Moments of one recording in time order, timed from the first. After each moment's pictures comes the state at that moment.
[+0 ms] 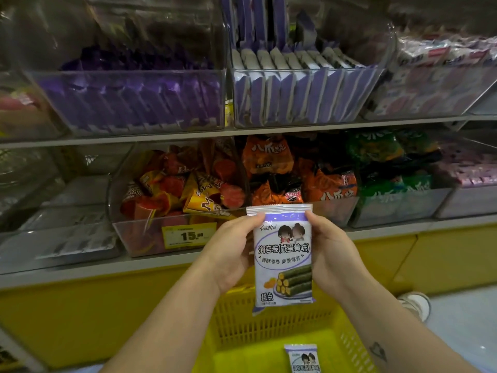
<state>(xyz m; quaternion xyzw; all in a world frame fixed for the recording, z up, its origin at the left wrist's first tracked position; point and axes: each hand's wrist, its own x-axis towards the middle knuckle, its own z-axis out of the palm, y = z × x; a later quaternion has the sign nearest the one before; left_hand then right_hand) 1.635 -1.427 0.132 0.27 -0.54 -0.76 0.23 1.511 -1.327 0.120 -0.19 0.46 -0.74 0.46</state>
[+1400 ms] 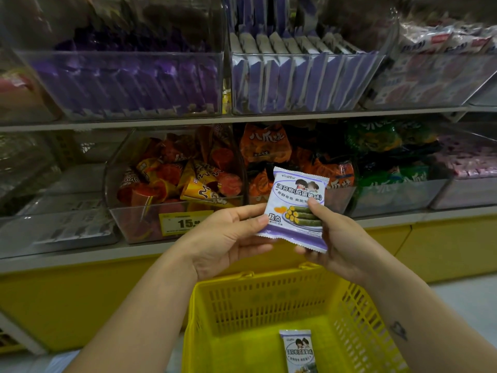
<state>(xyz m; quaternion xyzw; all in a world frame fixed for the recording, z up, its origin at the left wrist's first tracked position) 1.654 -1.437 0.135 0.15 -0.56 -0.81 0.12 1.497 -1.307 0.134 -0.25 0.53 -0.64 0.49</state>
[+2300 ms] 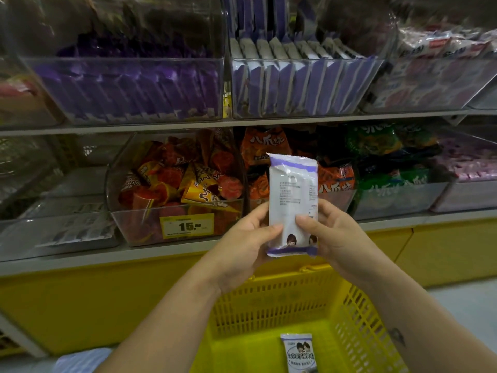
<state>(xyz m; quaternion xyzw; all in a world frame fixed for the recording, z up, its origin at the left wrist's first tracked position) 1.635 -1.411 0.123 0.11 -0.60 -0.77 0.19 1.493 -1.304 0.128 -0.39 0.54 -0.64 0.38</state>
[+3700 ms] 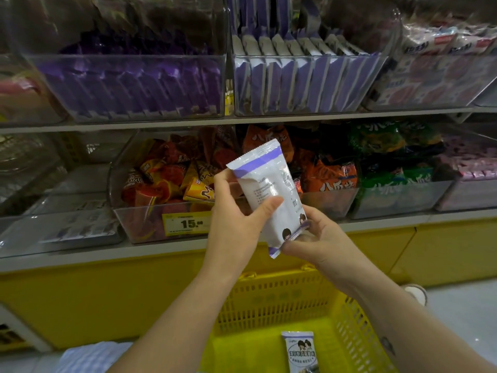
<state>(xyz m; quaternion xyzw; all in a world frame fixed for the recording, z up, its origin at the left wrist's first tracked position) 1.636 -1.405 0.140 0.19 -0.66 -0.53 0.50 1.507 -1.308 0.117 -0.41 0.62 -0.57 0.35</state>
